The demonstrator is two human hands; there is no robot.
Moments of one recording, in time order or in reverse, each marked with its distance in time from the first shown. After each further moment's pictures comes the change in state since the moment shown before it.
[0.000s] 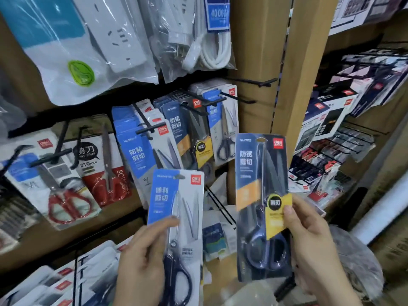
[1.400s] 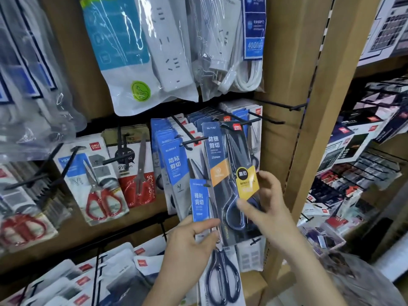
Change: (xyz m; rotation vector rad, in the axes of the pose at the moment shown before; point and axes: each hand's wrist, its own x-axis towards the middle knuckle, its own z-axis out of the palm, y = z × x) left_hand 0.021 0.016 0.010 -0.030 -0.186 -0.095; right_hand 0.030 -0.019 0.082 -0.278 -0.338 -0.124
